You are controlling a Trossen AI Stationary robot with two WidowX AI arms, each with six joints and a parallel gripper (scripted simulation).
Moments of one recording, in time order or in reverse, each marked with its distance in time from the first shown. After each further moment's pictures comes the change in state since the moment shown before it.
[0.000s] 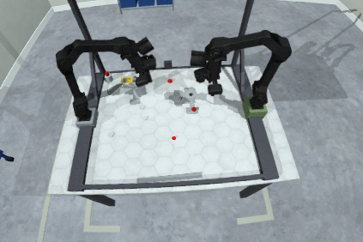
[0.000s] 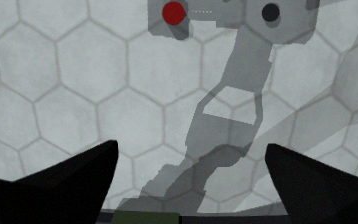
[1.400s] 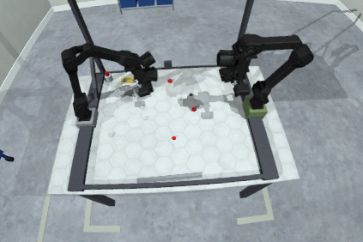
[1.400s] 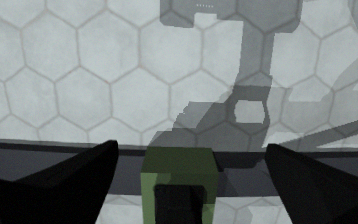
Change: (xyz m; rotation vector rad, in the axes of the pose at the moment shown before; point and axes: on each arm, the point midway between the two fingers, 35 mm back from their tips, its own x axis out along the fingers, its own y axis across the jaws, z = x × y) left arm -0.047 0.049 -0.097 0.003 -0.022 -0.006; right arm 0.071 -0.004 -0.027 -0.002 0.010 -0.009
